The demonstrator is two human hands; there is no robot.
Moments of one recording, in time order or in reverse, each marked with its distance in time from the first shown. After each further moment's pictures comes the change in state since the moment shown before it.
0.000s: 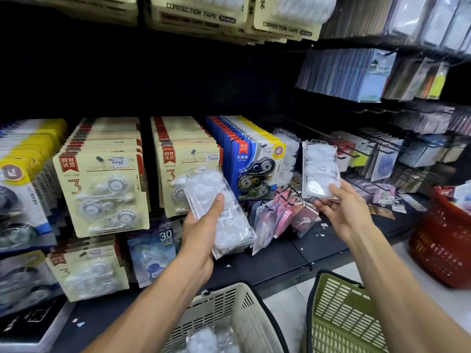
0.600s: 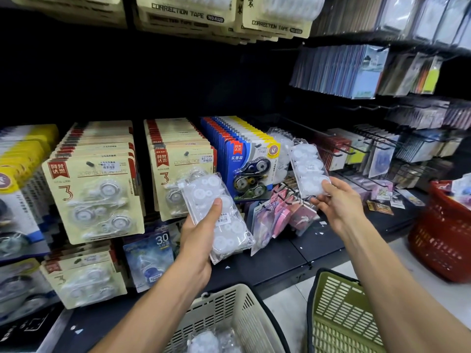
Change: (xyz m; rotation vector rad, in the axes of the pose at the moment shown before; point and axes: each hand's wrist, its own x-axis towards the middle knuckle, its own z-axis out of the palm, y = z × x) left_hand 0.002 -0.007 0.002 0.017 -0.002 -0.011; right_hand 0.022 0.006 0.002 0.015 0.143 -0.024
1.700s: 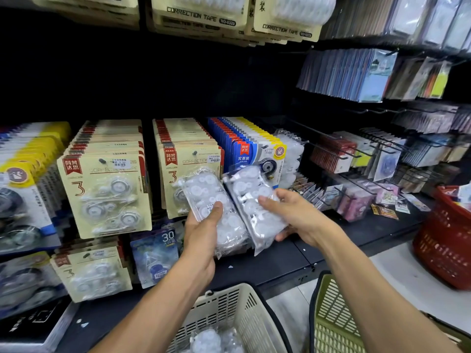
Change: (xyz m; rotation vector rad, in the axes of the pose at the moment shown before) left_hand -0.001 0.004 -0.002 -0.028 0.049 0.055; right_hand -0.057 0.023 0.050 -0.614 -0.646 0.129
